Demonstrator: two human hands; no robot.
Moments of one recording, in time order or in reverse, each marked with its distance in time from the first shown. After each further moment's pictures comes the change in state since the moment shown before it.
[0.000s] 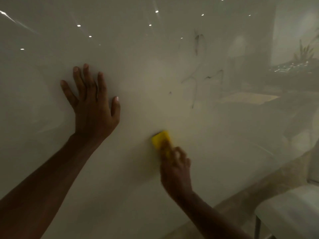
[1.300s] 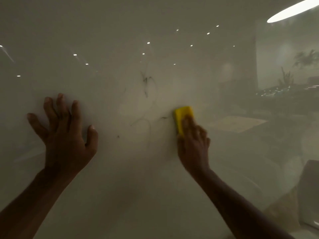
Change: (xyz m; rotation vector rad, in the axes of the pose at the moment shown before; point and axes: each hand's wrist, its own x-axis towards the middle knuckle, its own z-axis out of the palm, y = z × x) left_hand 0.050 0.091 0.034 -0.040 0.130 -0.063; right_hand 0.161 0.218 -0.078 -0.015 0.161 0.141
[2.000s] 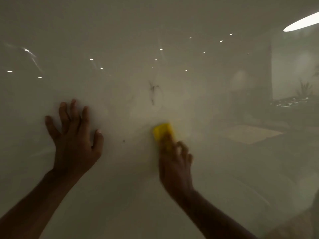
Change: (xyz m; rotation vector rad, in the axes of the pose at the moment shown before) left_hand 0.000 0.005 -0.007 0.083 -0.018 -0.021; right_hand -0.029 -0.056 0.012 0.002 -0.035 -0.205
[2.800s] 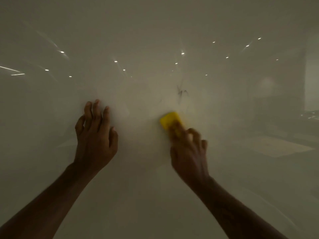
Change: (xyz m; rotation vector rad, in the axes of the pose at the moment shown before) left_hand -0.001 -0.017 -0.025 0.021 -0.025 -0.011; right_hand 0.055 -0.020 -0.012 0.035 -0.013 -0.125
